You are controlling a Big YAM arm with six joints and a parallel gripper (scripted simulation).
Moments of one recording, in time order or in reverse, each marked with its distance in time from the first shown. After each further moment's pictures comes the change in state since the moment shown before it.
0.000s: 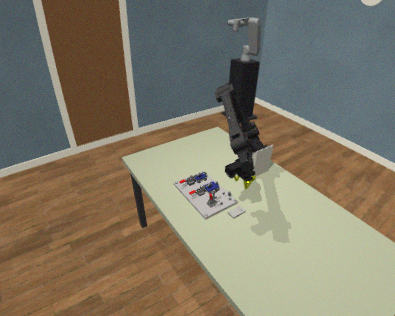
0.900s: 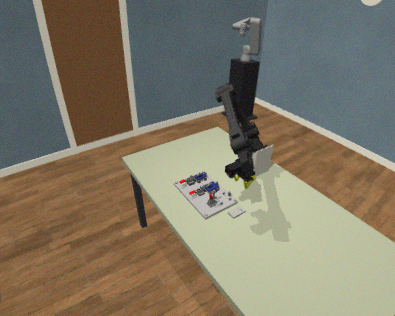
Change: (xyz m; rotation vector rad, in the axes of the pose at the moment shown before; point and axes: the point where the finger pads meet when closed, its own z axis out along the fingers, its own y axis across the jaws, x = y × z) arm 0.000 0.000 0.000 0.000 0.000 0.000
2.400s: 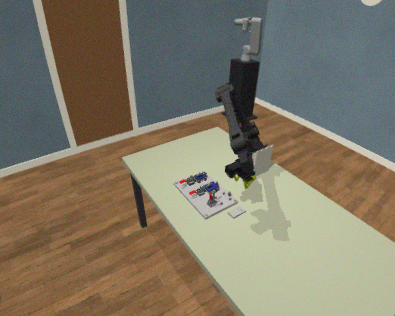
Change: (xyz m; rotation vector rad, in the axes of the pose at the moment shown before) arm 0.000 0.000 0.000 0.000 0.000 0.000
